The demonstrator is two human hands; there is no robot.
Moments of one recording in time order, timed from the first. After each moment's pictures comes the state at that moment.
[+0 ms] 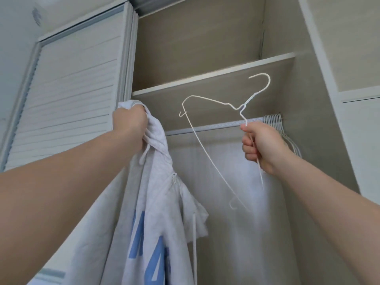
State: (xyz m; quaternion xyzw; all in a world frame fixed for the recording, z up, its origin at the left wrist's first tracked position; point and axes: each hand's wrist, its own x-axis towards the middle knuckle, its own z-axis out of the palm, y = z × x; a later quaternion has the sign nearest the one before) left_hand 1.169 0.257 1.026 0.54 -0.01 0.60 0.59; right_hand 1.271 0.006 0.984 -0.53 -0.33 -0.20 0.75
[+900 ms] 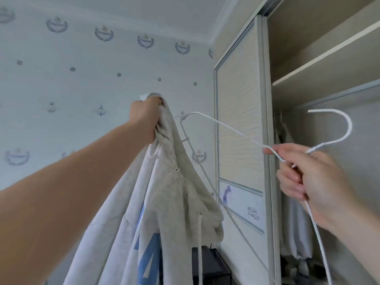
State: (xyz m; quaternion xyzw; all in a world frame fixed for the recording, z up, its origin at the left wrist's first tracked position) left_hand 0.708 0.077 0.959 0.52 0.30 0.71 0.37; right_hand 0.959 -0.077 0.836 -0.31 -0.56 0.19 0.75
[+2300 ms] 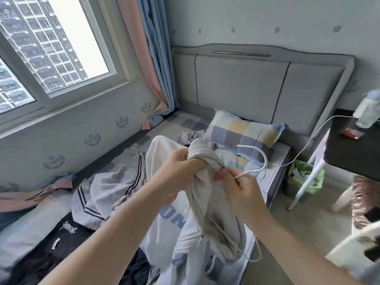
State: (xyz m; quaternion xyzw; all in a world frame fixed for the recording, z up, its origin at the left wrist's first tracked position) left_hand 0.179 -0.209 0.527 0.33 0.70 0.49 0.39; right_hand 0.317 -0.128 0.442 -0.30 -0.69 0.54 0.37
